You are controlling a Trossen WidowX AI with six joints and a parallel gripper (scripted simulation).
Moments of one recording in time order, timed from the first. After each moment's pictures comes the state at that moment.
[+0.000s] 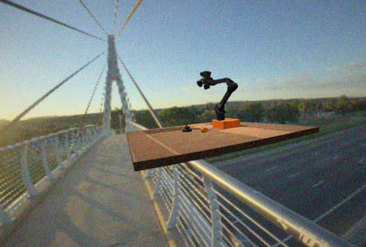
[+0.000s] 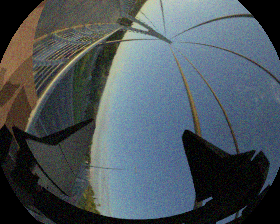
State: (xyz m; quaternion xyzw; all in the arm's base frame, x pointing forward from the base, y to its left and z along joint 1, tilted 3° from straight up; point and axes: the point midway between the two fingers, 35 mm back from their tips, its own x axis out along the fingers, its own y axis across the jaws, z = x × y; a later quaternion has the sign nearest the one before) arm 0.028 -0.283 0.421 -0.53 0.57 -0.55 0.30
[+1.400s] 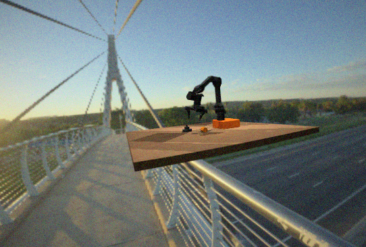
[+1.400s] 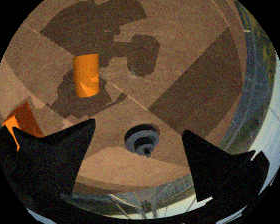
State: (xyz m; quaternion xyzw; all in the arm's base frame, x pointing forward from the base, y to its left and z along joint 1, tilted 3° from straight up) arm 0.292 0.104 0.081 -0.55 0.48 0.39 0.57
